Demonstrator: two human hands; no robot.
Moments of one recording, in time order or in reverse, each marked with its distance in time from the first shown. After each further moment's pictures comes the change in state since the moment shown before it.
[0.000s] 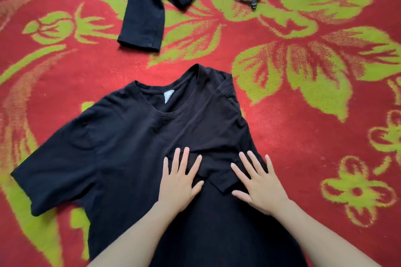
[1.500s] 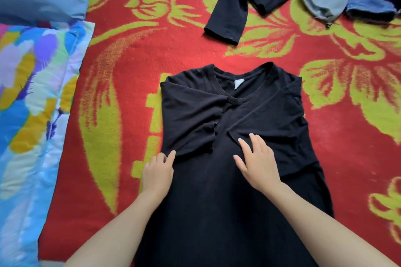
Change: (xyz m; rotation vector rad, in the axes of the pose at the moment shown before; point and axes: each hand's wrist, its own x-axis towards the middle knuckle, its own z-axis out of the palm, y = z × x) left_hand -0.126 -0.127 -0.005 -0.195 0.136 -0.417; right_hand 0.062 -0.149 -0.045 0.006 0.262 0.078
